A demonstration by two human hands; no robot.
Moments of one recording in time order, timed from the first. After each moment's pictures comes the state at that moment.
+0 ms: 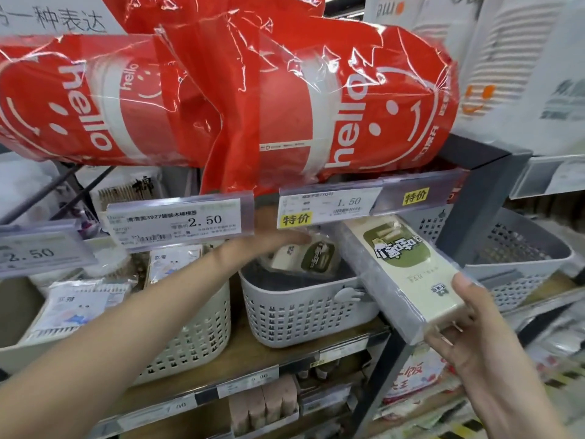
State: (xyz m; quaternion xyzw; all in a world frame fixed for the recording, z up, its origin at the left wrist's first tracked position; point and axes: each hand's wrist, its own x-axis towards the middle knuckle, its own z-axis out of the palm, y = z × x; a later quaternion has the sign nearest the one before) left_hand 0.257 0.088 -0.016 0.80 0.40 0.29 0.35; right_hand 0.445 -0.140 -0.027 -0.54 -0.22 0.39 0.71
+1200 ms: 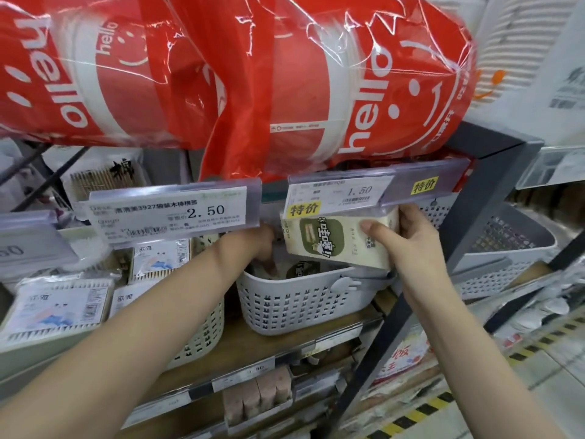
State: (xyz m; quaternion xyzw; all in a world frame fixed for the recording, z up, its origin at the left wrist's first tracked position) left_hand 0.272 0.119 -0.046 0.87 0.47 -0.12 0.10; right_hand 0.441 -0.044 -0.018 -0.57 -0.46 0.23 0.65
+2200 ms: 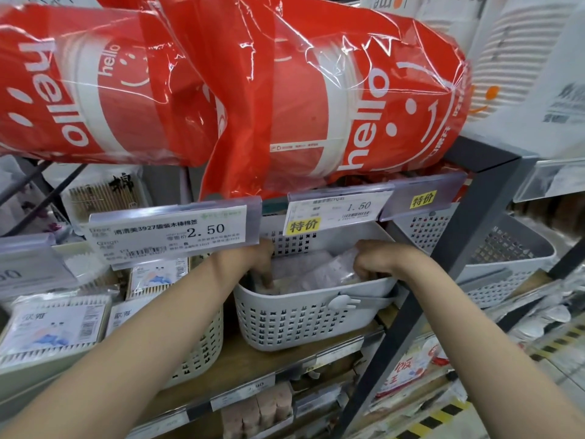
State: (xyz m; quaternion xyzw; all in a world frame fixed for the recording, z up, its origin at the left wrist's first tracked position) left_hand 0.270 0.121 -0.040 0.85 0.47 -0.14 0.19; right_hand 0.460 0.017 -0.007 -0.80 -0.53 0.28 -0.01
